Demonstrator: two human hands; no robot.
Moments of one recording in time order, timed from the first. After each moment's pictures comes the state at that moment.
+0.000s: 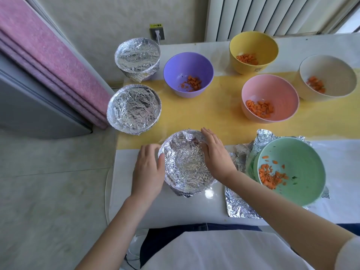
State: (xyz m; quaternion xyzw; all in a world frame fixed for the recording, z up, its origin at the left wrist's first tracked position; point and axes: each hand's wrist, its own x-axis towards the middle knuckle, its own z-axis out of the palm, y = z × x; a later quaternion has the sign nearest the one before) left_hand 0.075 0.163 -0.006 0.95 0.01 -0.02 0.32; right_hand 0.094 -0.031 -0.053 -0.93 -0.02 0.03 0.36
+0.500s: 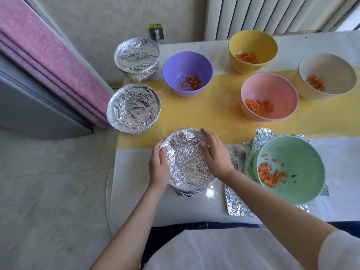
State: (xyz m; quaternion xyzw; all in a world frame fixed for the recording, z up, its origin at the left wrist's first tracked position) left_hand 0.087 0.137 -0.064 0.81 0.12 -0.02 0.57; right_hand 0.091 -0.034 -0.062 -0.91 0.01 0.01 0.41
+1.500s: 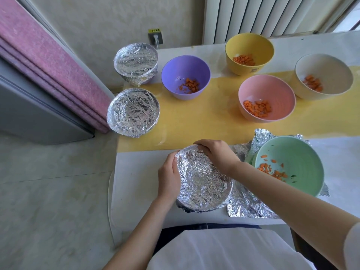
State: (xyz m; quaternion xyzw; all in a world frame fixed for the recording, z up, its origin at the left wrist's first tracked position) left_hand 0.064 0.119 -0.061 0.88 0.06 -0.04 0.46; right_hand 0.106 -0.053 -0.040 -0.93 -0.10 0.10 0.34
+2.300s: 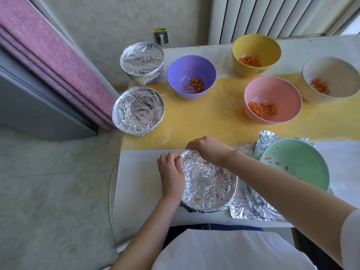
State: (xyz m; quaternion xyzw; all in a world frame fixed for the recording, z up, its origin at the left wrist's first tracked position) left_hand 0.065 0.113 -0.063 0.91 0.10 0.03 0.41; right_hand 0.136 -0.028 -0.030 -0.93 -0.25 0.19 0.20
